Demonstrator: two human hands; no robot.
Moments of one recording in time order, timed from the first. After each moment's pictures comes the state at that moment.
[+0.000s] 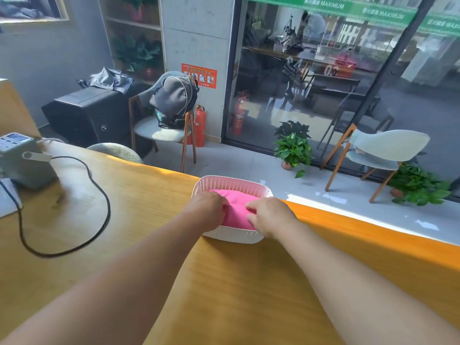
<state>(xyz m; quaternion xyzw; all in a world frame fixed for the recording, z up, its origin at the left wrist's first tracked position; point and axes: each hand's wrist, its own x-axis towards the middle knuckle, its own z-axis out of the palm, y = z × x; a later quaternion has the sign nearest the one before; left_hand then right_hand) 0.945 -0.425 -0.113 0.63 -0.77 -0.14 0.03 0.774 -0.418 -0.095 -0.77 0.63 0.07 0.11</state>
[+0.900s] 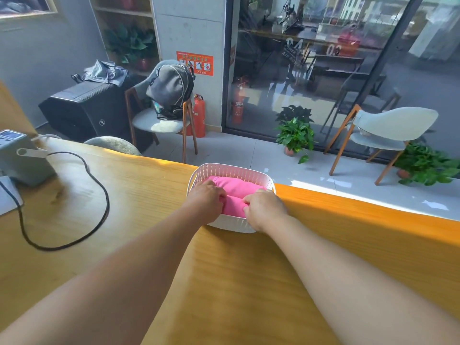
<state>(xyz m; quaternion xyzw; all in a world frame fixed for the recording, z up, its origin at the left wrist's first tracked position) 0.940 -0.421 -0.129 0.64 -0.75 -0.15 0.06 0.780 -0.413 -0.121 -0.75 0.64 0.06 0.11</state>
